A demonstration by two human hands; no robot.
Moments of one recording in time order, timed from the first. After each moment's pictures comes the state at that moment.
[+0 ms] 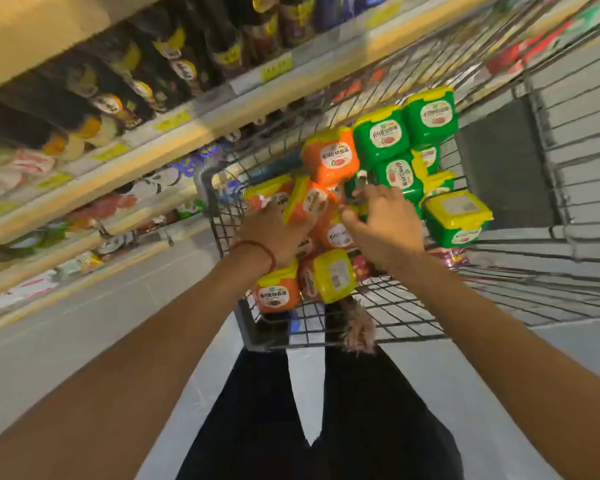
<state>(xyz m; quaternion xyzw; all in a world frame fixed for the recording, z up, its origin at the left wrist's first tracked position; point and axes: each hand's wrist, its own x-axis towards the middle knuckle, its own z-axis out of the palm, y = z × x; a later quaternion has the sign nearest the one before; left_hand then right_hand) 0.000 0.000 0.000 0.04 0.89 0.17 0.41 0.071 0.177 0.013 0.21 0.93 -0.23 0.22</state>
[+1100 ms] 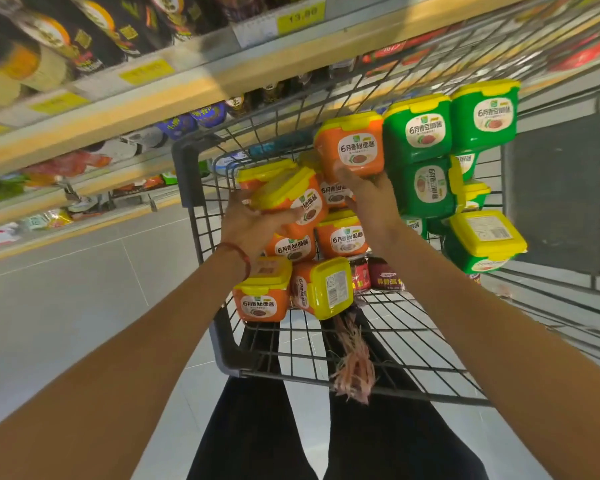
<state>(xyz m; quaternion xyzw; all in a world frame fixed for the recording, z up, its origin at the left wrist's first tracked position) -0.007 -0.014 -0.067 -0.30 0.75 0.48 0.33 0.011 0.175 -0.094 0.45 0.53 -0.69 0.18</state>
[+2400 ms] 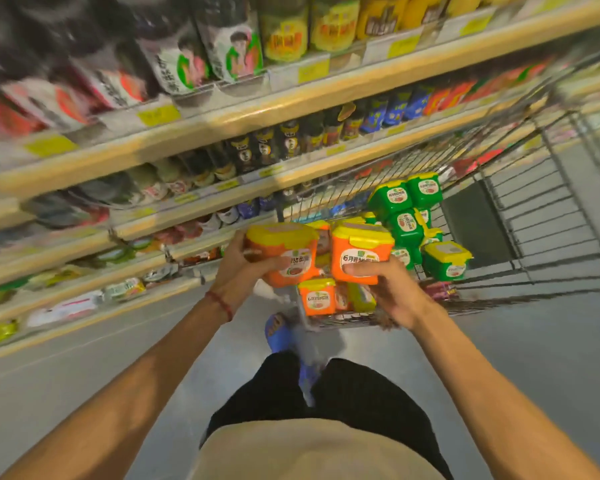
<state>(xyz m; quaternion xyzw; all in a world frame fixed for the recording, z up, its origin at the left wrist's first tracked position) 0.053 -0.176 0.136 -0.07 0.71 0.64 0.26 0.142 0.072 0.124 0.29 0.52 -0.79 0.16</state>
